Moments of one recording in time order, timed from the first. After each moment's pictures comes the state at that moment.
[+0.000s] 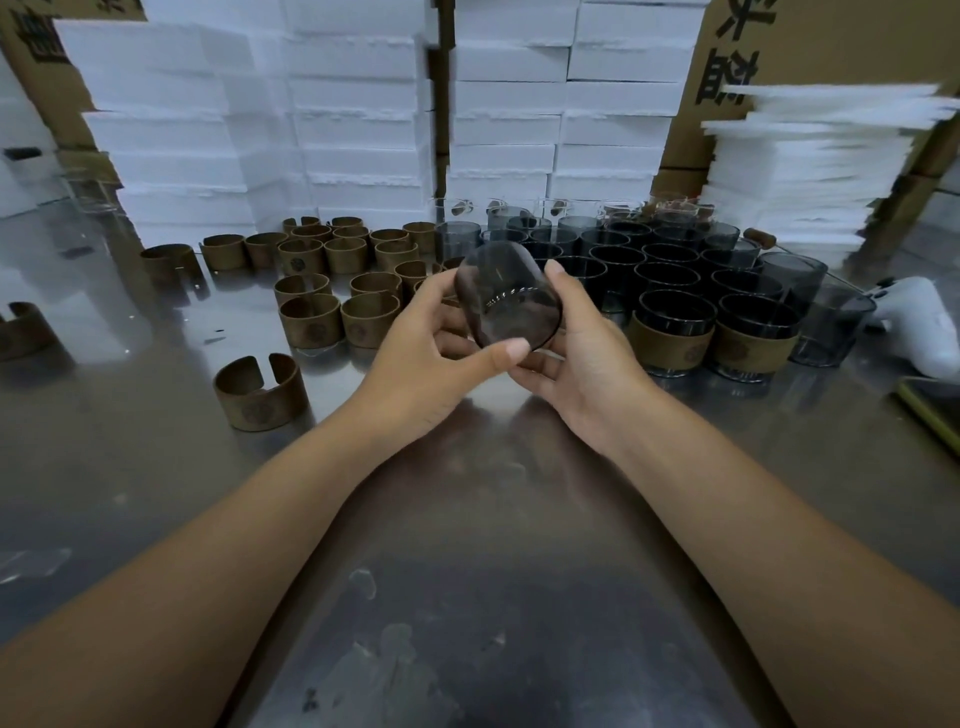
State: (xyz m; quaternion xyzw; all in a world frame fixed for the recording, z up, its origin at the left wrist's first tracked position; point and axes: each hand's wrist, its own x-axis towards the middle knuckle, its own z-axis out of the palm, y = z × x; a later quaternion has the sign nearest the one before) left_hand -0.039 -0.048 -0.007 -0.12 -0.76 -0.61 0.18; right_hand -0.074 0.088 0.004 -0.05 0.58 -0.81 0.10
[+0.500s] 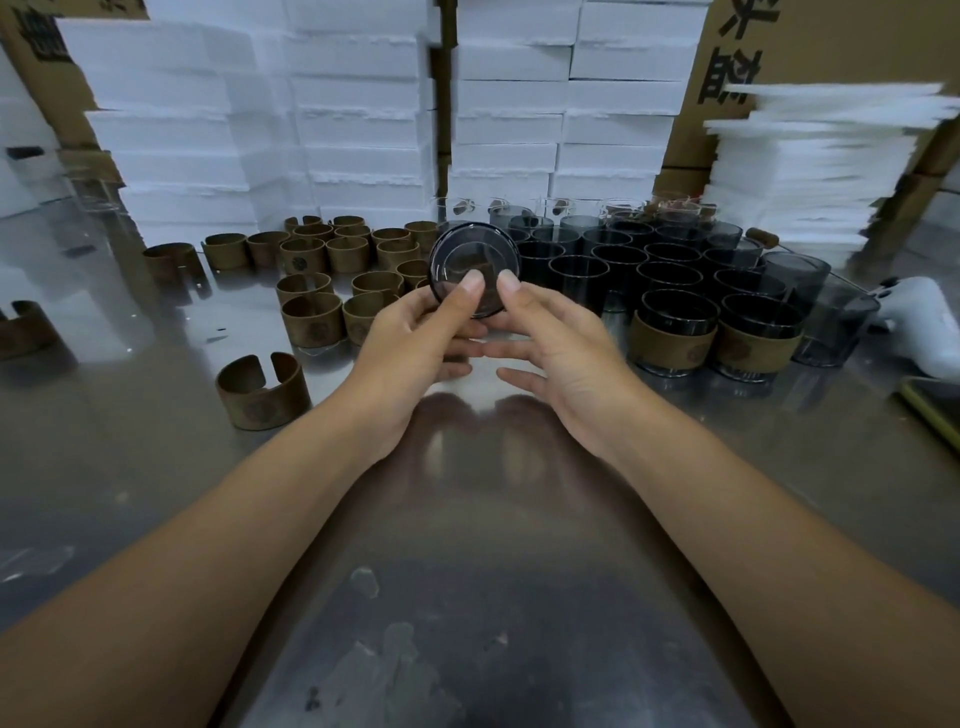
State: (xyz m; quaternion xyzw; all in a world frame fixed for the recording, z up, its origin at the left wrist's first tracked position) left_hand -0.045 -0.053 -0.006 -0.02 -0.70 -0.70 0.14; right_hand -0.062 0.082 0.006 -0.14 0.67 -0.72 0.07
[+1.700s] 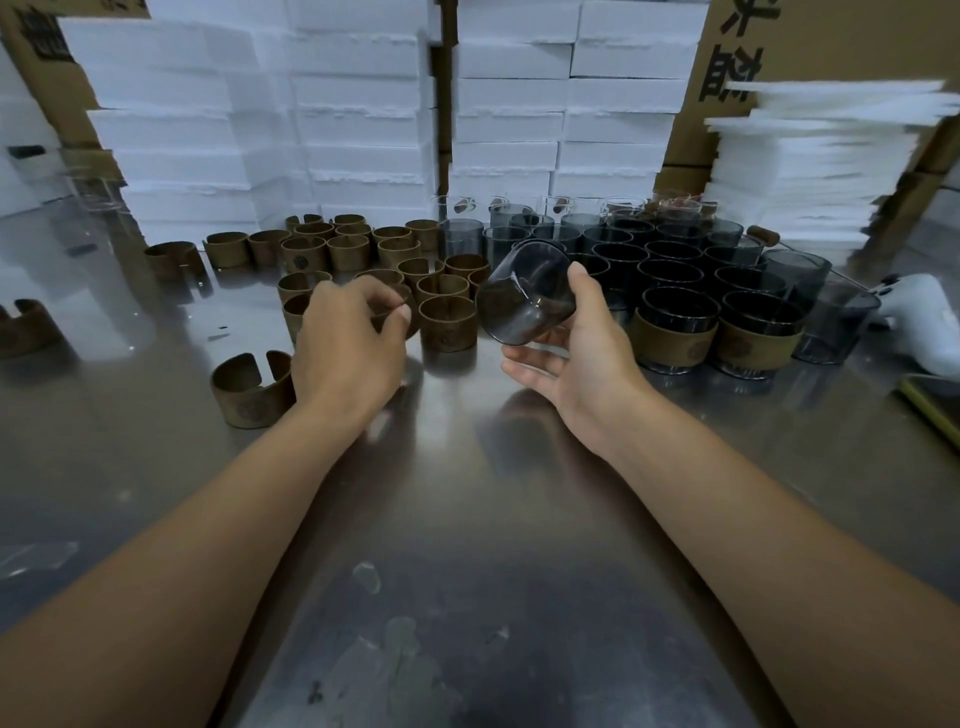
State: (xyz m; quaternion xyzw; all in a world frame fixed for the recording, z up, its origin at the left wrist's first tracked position) left_hand -0.048 -0.083 -0.006 0.13 -0.88 -0.32 0.33; right_hand -0.078 0.084 0.001 0.00 0.56 -0.82 0.06
